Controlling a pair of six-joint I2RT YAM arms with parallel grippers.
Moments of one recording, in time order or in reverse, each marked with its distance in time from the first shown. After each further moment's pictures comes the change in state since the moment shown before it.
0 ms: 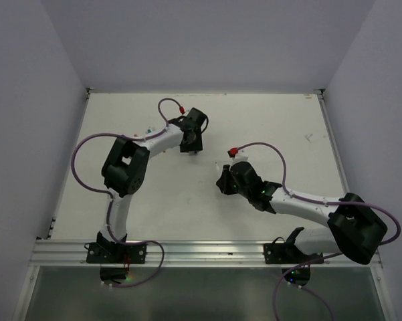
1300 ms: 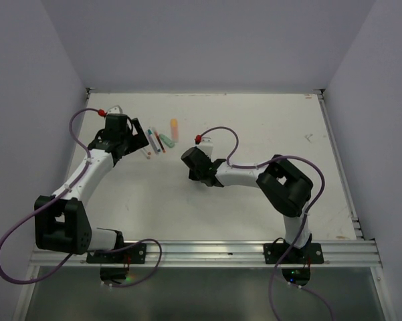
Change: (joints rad) left arm 0.454 -0.789 -0.637 0.148 0.055 0.114; right arm 0.097 0.686 0.635 -0.218 0.234 0.241
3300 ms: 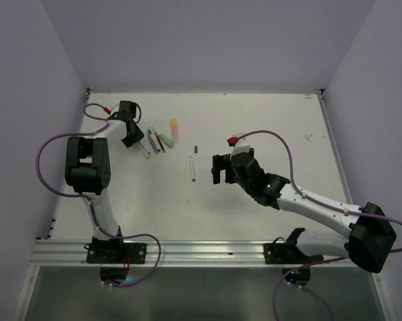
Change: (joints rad) left arm 0.066 0.613 0.359 -0.008 -0.098 -0.187; right arm -0.060 -0.766 -0.435 0.009 -0.028 -0.399
